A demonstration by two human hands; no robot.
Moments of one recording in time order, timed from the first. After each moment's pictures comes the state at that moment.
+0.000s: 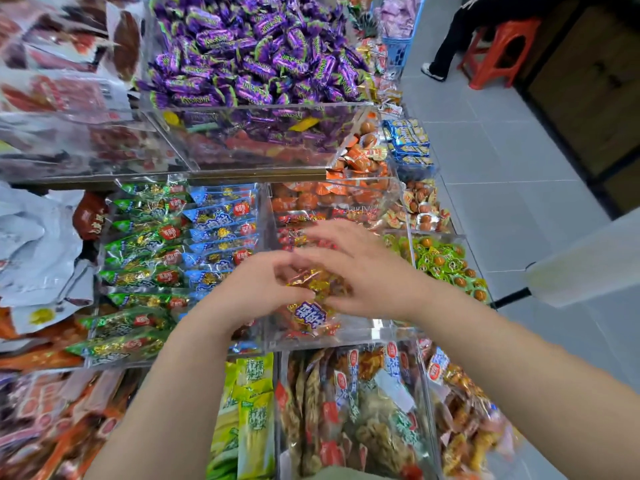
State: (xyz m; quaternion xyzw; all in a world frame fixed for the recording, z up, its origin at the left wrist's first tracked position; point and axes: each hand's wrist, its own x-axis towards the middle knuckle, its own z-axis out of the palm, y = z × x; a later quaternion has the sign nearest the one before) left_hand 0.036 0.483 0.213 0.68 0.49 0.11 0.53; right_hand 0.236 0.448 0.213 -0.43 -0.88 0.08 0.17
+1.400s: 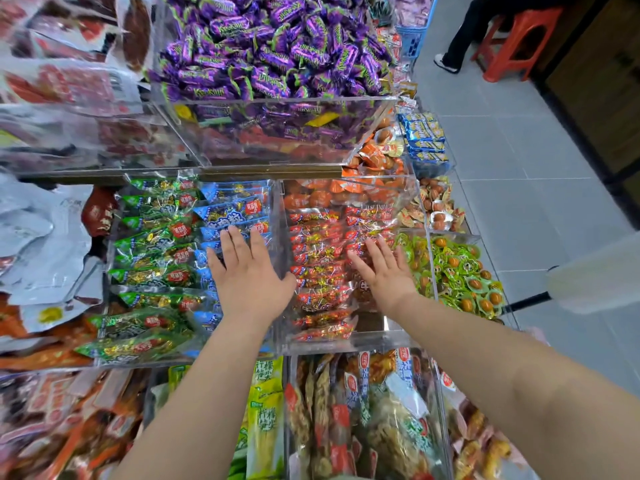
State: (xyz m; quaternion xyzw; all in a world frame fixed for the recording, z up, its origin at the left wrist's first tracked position) left_hand 0.031 0.504 0.132 0.72 0.69 -0.03 0.03; right_hand 0.261 0.470 0.073 -0.67 -0.71 0.04 -0.20
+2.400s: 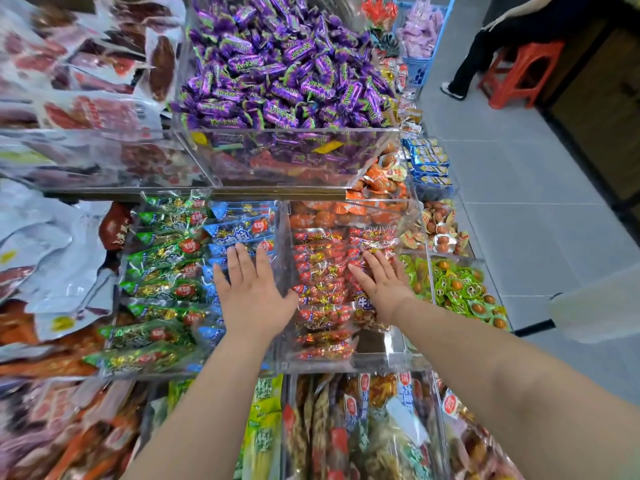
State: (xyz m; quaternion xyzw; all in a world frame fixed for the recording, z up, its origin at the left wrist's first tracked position) left_hand 0.029 0.506 0.122 0.72 0.69 -0.02 0.02; right_hand 0.269 0.494 0.080 -0.64 -0.71 0.06 -0.27
